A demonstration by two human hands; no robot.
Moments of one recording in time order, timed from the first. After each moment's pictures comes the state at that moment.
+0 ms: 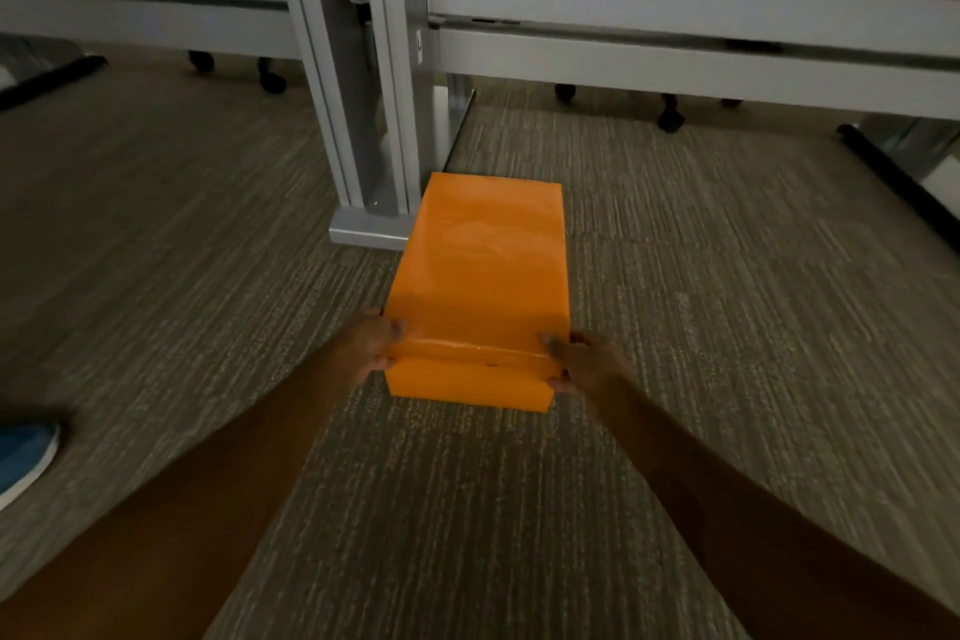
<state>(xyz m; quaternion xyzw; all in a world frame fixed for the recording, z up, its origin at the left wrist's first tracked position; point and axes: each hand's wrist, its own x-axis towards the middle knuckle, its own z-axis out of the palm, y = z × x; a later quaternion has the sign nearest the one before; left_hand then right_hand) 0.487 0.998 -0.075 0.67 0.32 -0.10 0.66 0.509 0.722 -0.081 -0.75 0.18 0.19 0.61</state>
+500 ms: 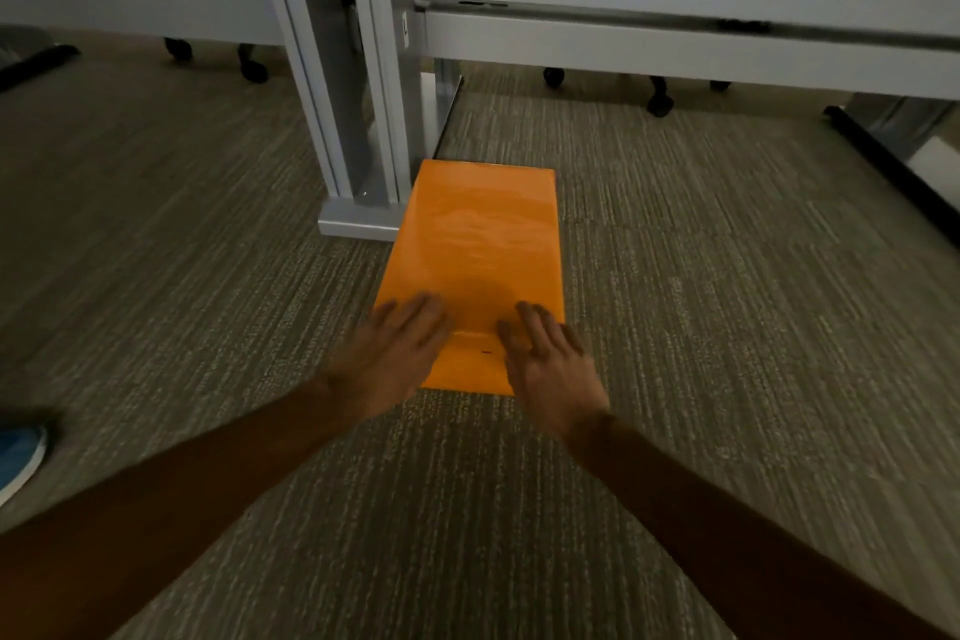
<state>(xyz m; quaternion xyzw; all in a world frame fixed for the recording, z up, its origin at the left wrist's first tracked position) 0.444 0.984 -0.080 0.95 -0.24 0.10 -0.15 0.459 0.742 -0.083 -0.95 -0.29 -0.15 0.01</state>
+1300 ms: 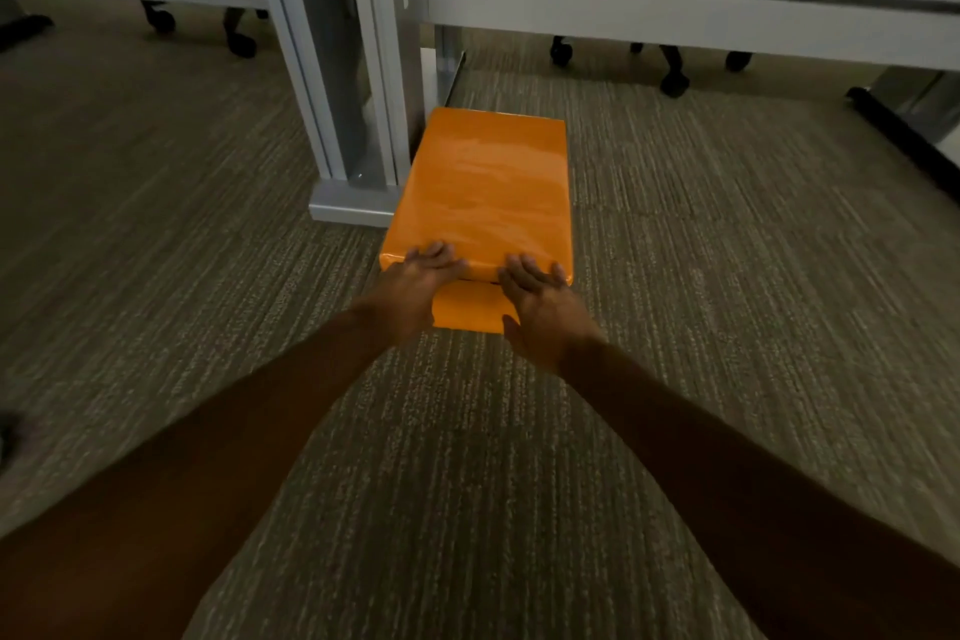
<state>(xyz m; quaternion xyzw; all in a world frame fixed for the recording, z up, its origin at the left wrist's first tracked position) 0.543 0.990 -0.090 0.99 -0.17 -0.03 0.03 0.552 0.774 -0.097 -0.95 -0.30 0.01 -0.01</state>
